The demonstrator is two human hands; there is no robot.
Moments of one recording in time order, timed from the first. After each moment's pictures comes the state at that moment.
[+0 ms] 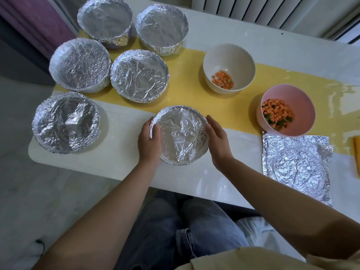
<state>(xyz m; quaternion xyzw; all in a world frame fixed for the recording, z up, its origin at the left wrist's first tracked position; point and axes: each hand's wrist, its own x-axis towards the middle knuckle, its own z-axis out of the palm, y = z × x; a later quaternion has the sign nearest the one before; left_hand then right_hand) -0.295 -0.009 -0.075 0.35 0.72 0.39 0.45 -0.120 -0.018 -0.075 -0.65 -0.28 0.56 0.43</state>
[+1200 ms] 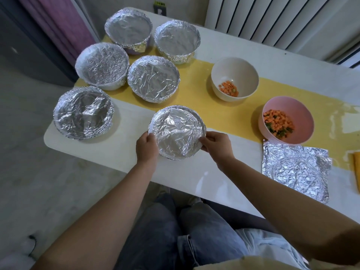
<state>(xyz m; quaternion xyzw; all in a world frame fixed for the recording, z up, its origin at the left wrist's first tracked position) -0.311 -0.038 -0.064 0.27 0.77 0.37 0.44 -0.121 -0.028 -0.060 -0.69 -0.37 0.53 0.31</state>
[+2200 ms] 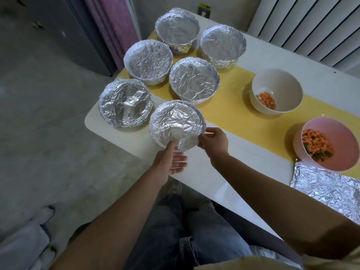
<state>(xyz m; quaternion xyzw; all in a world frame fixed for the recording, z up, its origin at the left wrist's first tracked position) -0.348 -0.075 -0.047 0.05 0.70 0.29 0.65 -0.215 -0.008 -0.063 -0.71 -0.35 0.54 0.28</state>
